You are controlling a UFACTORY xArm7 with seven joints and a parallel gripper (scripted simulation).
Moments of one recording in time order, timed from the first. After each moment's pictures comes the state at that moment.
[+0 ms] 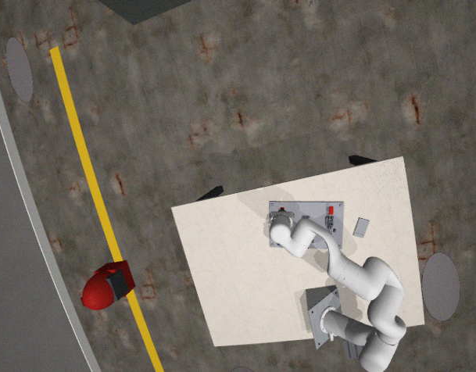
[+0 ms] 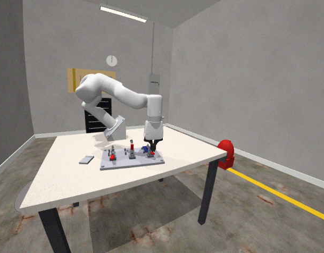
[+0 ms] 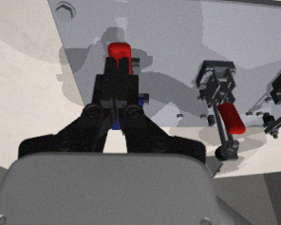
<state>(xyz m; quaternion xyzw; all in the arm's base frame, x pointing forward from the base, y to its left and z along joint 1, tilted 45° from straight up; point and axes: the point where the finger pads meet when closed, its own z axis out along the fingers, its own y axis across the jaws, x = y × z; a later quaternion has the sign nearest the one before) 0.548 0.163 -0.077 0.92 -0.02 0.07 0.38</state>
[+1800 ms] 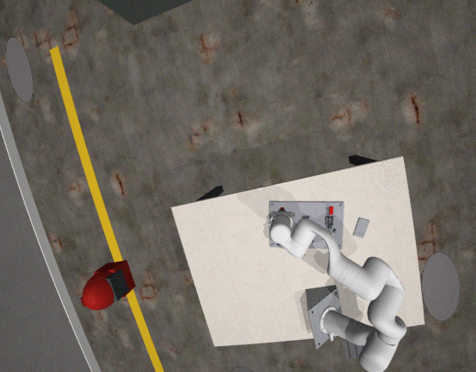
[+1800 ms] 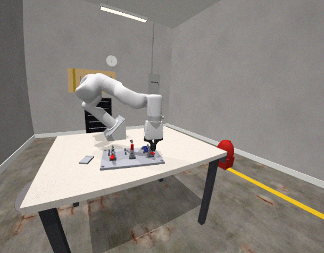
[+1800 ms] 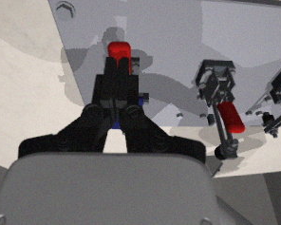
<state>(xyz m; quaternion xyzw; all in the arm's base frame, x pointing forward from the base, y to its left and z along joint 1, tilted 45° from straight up) 0.548 0.164 -0.076 0.92 -0.02 0.07 0.38</state>
